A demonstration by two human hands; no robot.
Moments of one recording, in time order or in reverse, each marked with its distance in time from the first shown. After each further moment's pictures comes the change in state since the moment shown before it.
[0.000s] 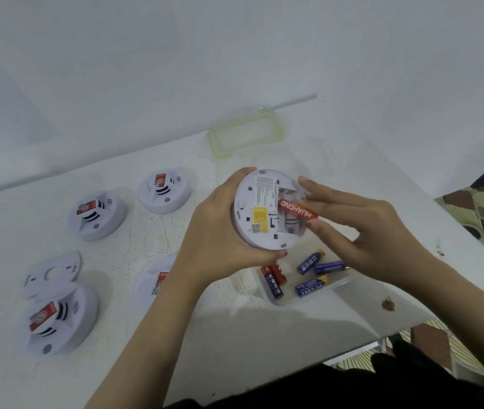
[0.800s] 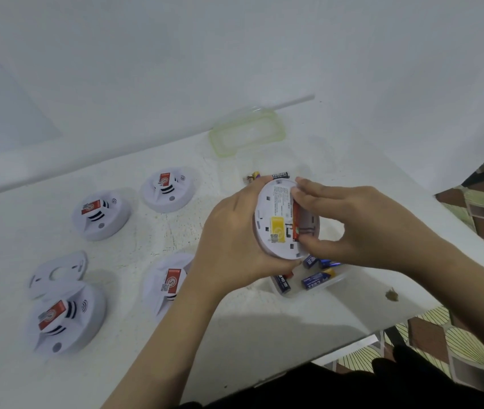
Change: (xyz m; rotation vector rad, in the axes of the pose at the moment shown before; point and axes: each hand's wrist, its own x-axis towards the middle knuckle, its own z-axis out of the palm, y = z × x) left_hand -0.012 0.011 0.006 0.117 0.014 0.145; right_hand 0.019 -0.027 -0.009 -0.362 -0.252 -0.040
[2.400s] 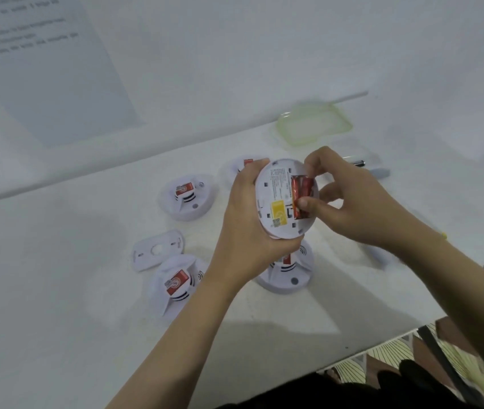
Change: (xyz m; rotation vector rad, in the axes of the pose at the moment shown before) left_hand -0.063 -0.063 -0.111 -0.312 0.132 -0.205; right_hand 0.092 -0.135 0.038 0.561 0.062 0.305
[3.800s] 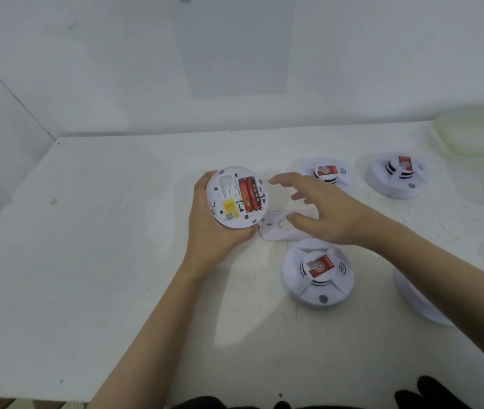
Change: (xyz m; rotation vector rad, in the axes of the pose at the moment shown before) left_hand -0.080 -0.135 -0.199 0.037 0.403 -0.260; right_hand 0.098 -0.066 0.189 -0.047 -0.514 -0.256
